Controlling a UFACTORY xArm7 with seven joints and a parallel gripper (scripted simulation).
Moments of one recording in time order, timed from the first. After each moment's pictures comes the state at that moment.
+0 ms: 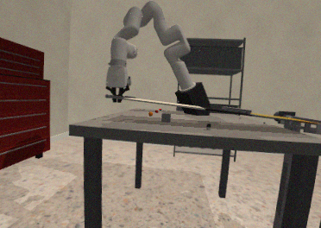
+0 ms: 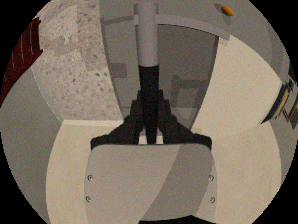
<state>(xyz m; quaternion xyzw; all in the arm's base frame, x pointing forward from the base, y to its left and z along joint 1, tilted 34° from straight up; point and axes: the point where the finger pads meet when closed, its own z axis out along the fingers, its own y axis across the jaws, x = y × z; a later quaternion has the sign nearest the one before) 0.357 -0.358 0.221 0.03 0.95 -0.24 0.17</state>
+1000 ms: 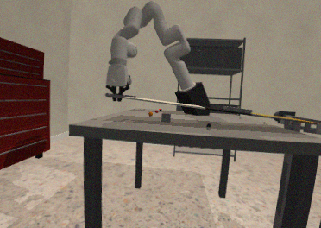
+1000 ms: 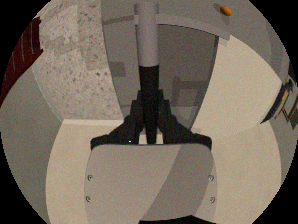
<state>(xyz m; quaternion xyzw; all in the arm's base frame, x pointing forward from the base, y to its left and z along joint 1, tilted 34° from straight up) 0.356 -0.355 0.225 0.03 0.95 -0.24 0.17</state>
